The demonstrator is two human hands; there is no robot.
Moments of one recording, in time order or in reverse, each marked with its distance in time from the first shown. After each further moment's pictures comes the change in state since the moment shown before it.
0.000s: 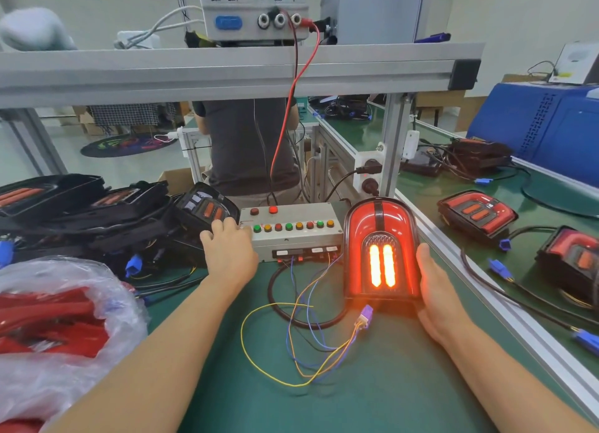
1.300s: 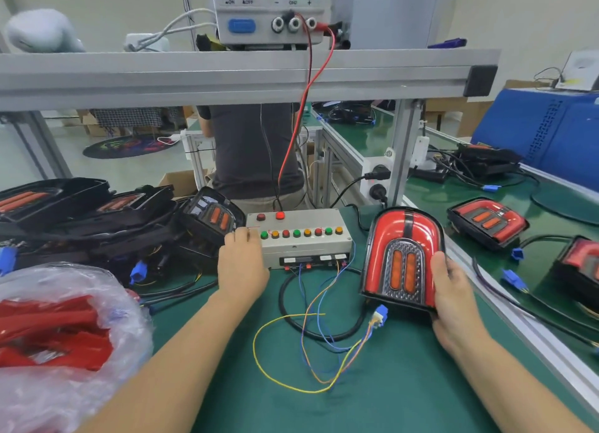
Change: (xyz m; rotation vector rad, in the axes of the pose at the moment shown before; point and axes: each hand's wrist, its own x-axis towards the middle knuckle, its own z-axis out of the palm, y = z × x) left_hand -0.006 0.002 -0.001 -0.124 -0.073 0.067; right_hand -0.004 -0.008 0.008 0.003 0.267 -0.036
